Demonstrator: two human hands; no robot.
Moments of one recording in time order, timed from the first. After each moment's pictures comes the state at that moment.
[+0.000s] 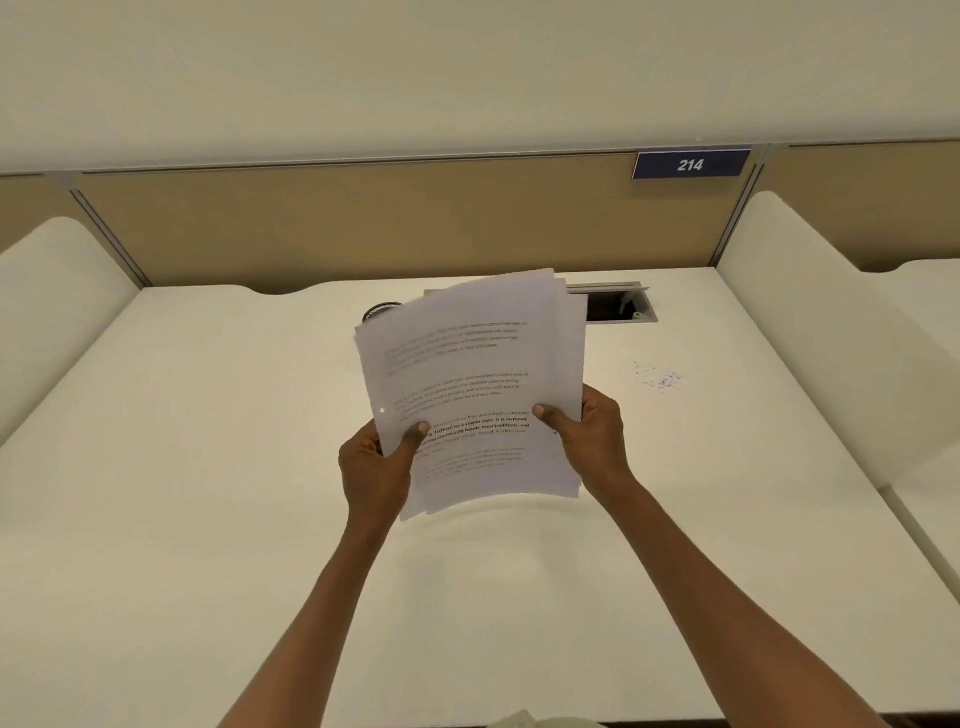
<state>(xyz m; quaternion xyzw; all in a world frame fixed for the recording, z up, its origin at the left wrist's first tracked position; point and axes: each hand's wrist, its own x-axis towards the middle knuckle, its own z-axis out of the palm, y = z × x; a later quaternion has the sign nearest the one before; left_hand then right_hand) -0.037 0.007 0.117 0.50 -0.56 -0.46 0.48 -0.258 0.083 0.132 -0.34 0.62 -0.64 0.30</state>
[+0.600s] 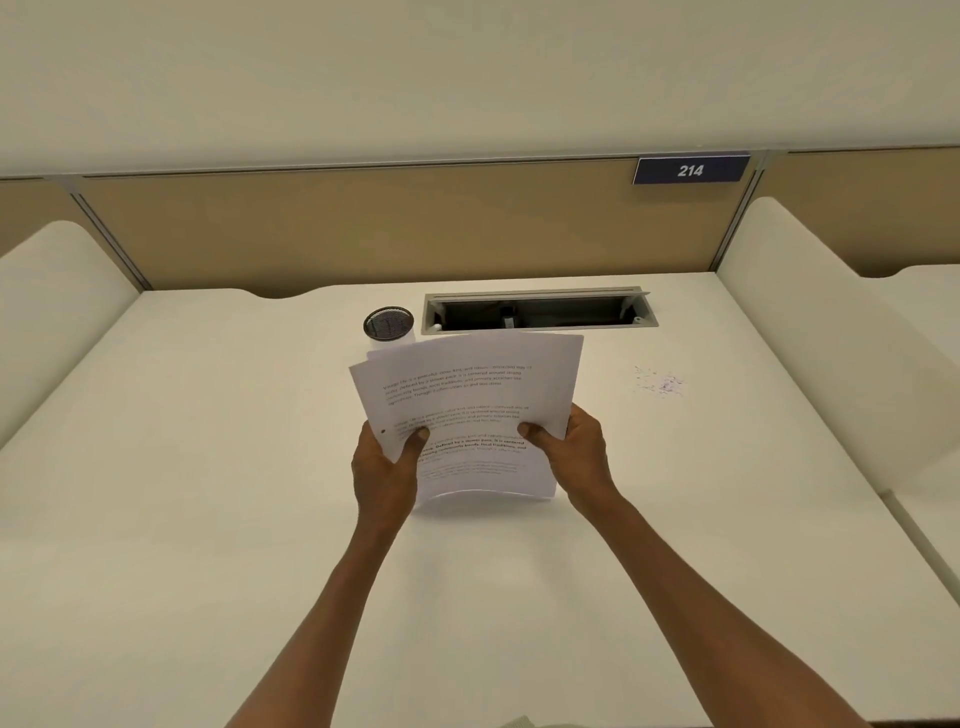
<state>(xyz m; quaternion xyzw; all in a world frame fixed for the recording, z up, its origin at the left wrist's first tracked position) -0.041 0.003 0.109 0.52 -0.59 -0.42 0.45 -0.244 0.078 0.113 -0.33 0.63 -0.62 0.34</state>
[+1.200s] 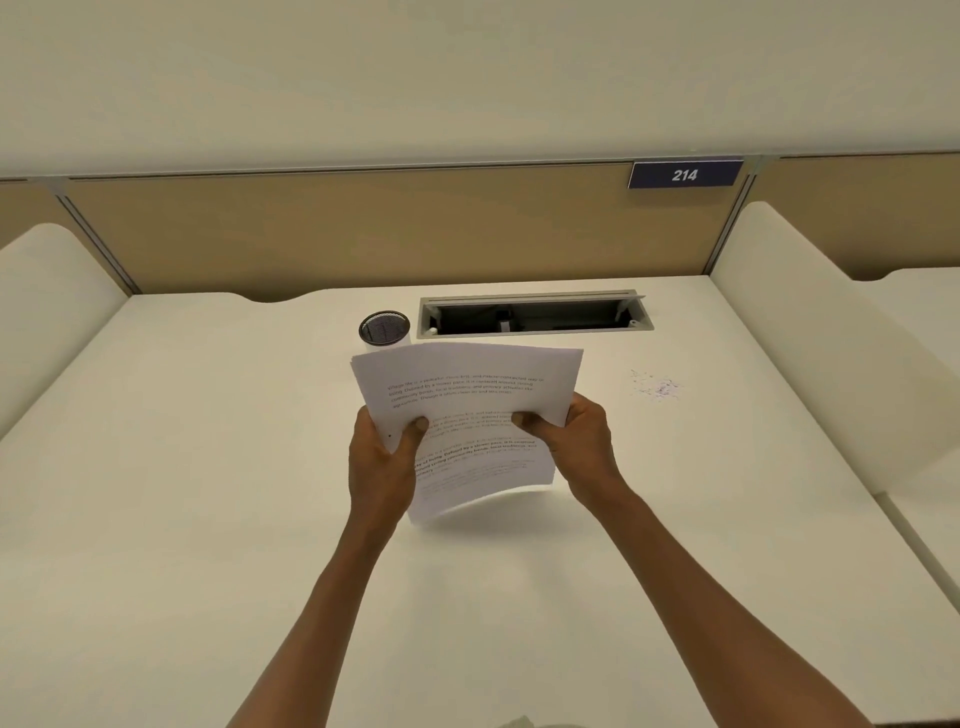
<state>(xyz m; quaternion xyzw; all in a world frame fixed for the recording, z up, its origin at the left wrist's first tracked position) -0.043 -0.006 0.128 0.50 -0.59 -0.45 0.46 -0.247 0.071 0.135 -0.35 0.61 -0.62 0.33</state>
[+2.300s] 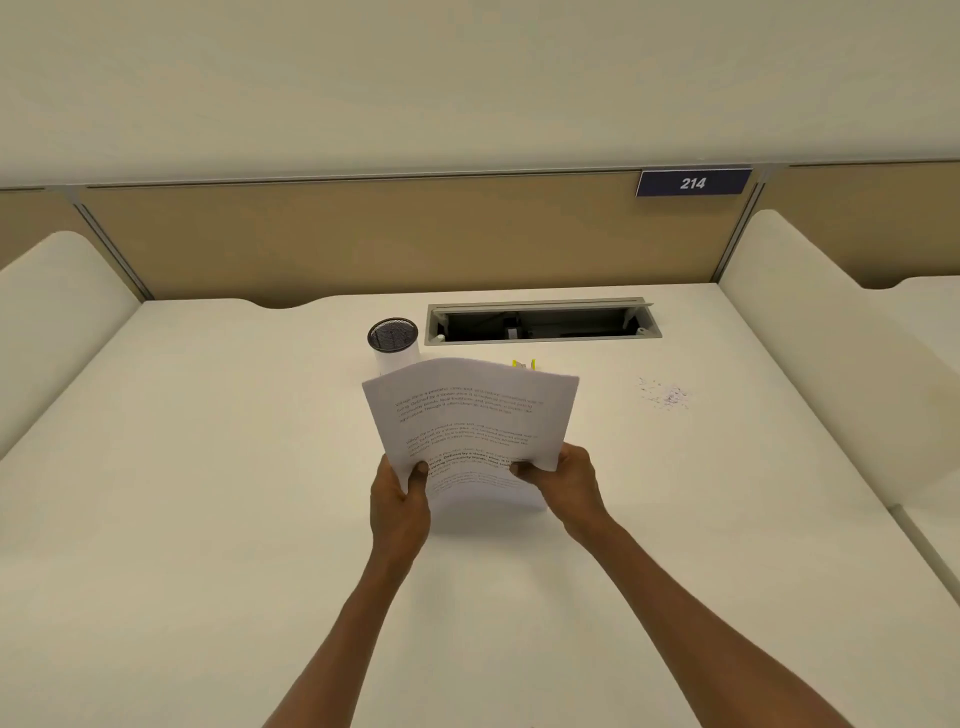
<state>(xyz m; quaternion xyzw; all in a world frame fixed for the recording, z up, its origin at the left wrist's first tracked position) -0.042 0.003 0.076 0.54 -0.58 -0.44 0.42 -0.233 0.072 0.091 -0.32 0.69 -0.55 0.35</state>
